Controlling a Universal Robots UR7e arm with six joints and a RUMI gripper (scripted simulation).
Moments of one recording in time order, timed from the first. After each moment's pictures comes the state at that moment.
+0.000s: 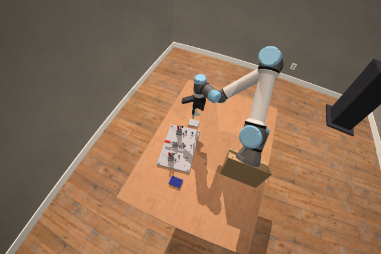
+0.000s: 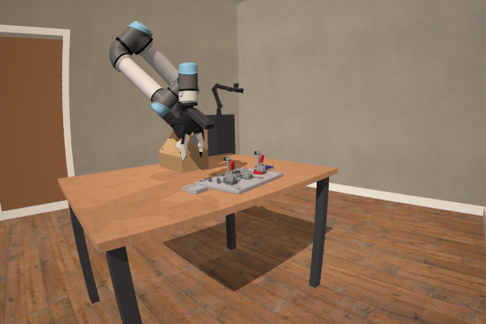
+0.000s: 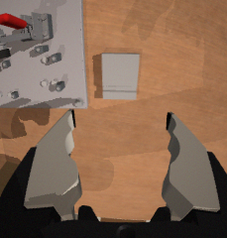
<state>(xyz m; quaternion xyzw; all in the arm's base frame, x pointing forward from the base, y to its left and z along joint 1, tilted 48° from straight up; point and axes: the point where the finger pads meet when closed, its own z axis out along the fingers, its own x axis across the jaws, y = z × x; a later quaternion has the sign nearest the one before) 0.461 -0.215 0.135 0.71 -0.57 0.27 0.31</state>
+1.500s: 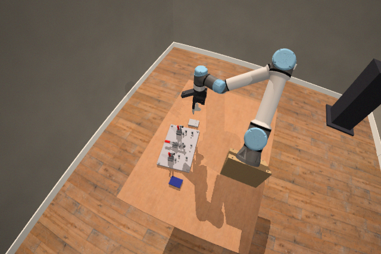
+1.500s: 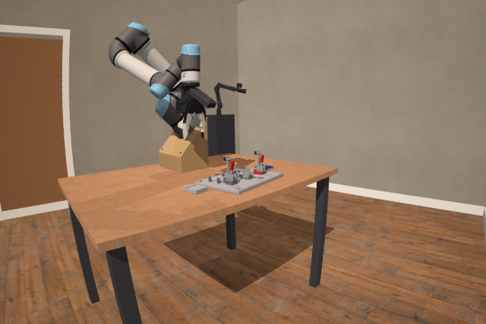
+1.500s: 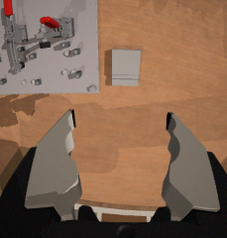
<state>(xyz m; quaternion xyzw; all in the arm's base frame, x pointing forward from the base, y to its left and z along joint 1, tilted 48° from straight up) 0.456 -0.149 0.177 0.71 -0.57 0.26 0.31</state>
